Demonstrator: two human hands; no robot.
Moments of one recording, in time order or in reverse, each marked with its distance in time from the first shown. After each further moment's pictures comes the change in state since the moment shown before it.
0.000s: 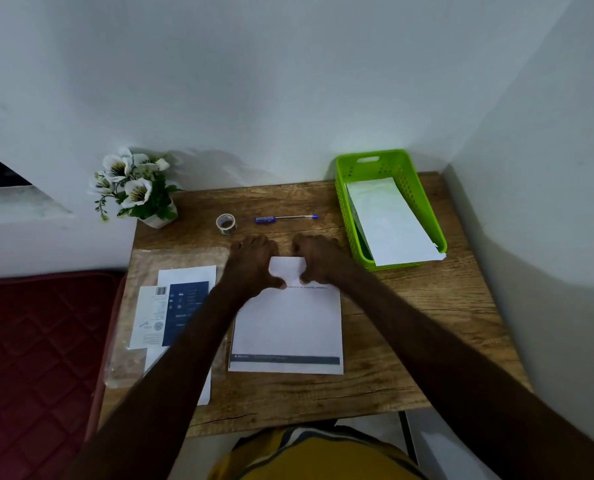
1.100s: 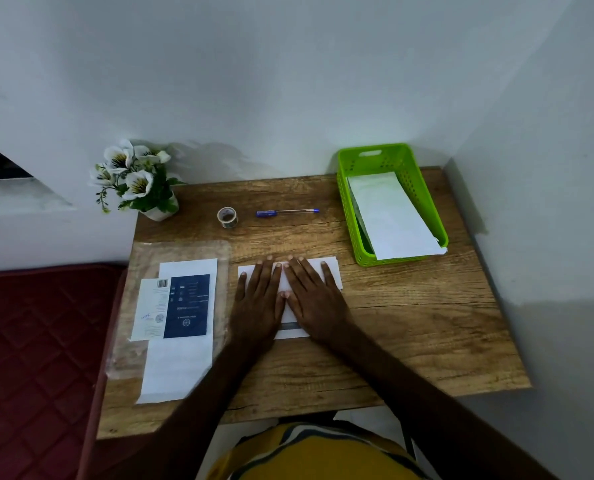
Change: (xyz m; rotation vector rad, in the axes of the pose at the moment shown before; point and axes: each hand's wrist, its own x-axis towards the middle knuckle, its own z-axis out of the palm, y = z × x) left_hand -0.071 0.012 0.089 -0.026 0.201 -0.008; right_hand -0.055 -0.006 0.108 -0.169 0.271 -0.117
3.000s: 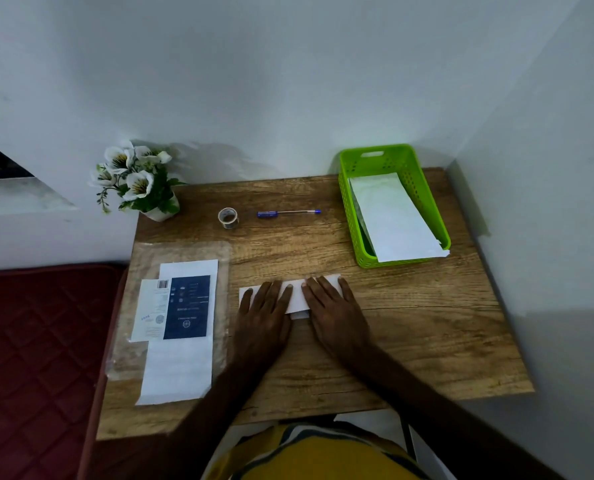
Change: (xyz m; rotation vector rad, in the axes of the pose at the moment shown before) left_hand -0.027 0.011 -0.002 0.062 0.135 0.136; right_hand -0.039 0.018 0.001 -0.106 0.229 -0.078
